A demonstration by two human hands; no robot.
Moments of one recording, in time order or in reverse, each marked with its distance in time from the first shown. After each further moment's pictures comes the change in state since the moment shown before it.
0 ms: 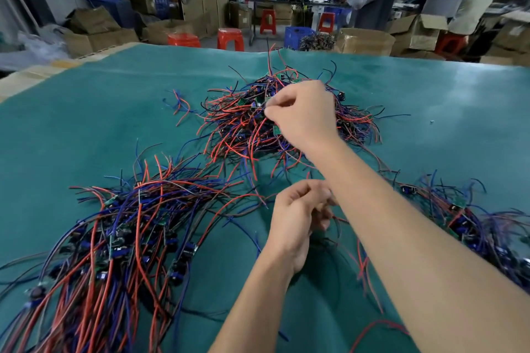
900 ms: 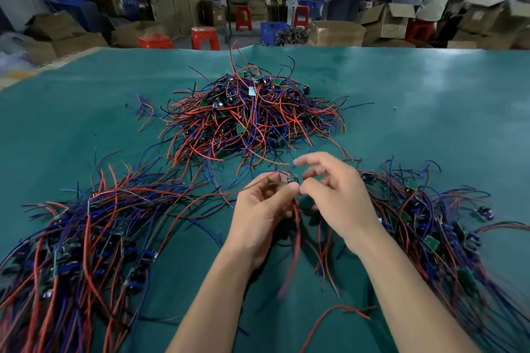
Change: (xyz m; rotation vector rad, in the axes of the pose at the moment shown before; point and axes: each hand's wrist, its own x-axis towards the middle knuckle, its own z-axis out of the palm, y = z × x) left_hand -0.004 -0.002 0.004 0.077 -0.069 0.096; right_hand -0.114 0.101 -0.061 0.289 -0.080 0.260
